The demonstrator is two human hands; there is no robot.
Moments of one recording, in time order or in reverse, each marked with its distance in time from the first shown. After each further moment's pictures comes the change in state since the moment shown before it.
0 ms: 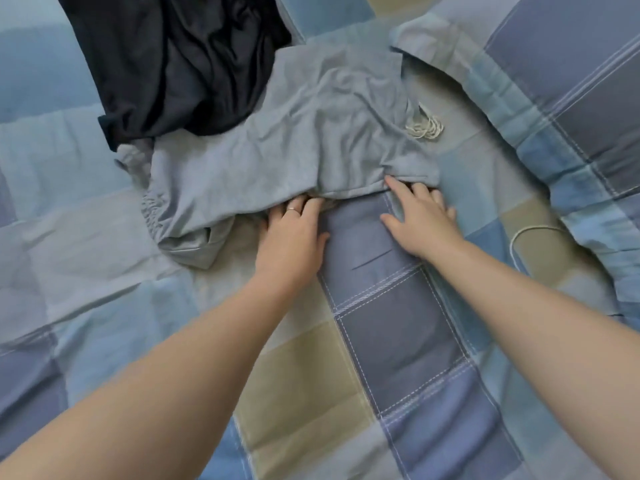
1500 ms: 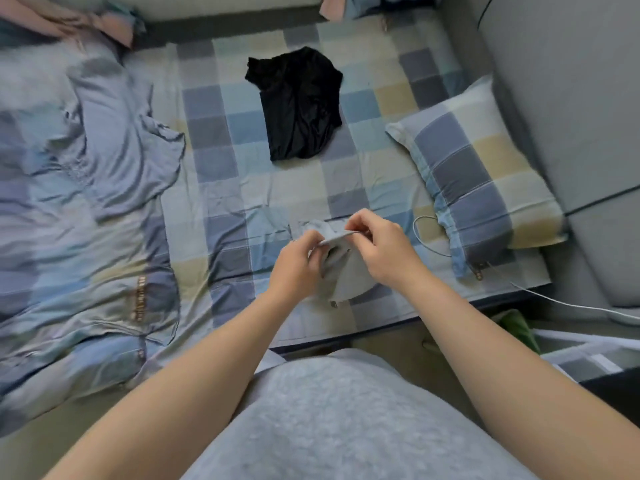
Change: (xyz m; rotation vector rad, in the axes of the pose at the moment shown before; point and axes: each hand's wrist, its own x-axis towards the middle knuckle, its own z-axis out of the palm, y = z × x) left_hand -0.413 0.241 -0.372 -0.603 0.158 -0.284; right_hand -0.516 -0.056 -0.369 0.605 -0.063 -0.529
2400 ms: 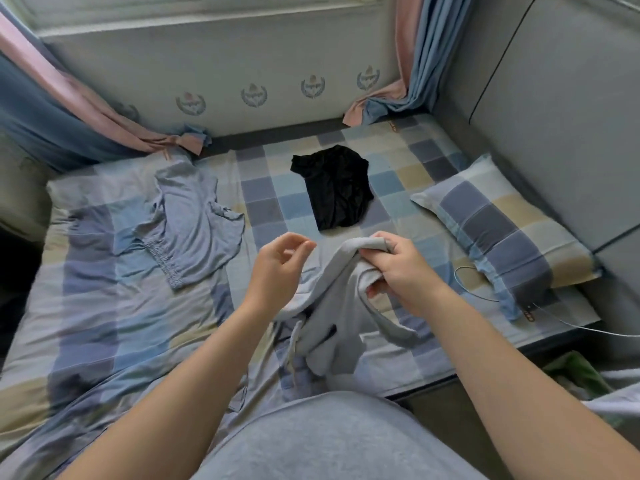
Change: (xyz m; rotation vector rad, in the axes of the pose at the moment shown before) left_hand -0.050 -0.034 -0.250 -0.258 0.144 0.192; right_hand -0.025 -0.192 0.101 0.715 0.044 0.140
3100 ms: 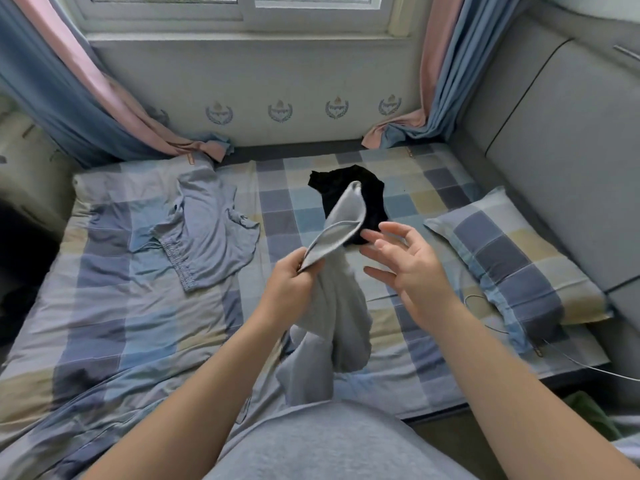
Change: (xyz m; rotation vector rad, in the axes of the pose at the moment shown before) left_hand -0.011 0.000 -0.038 -0.116 -0.017 -0.077; right_hand 0.005 -0.025 0.050 0.227 0.089 -0.114
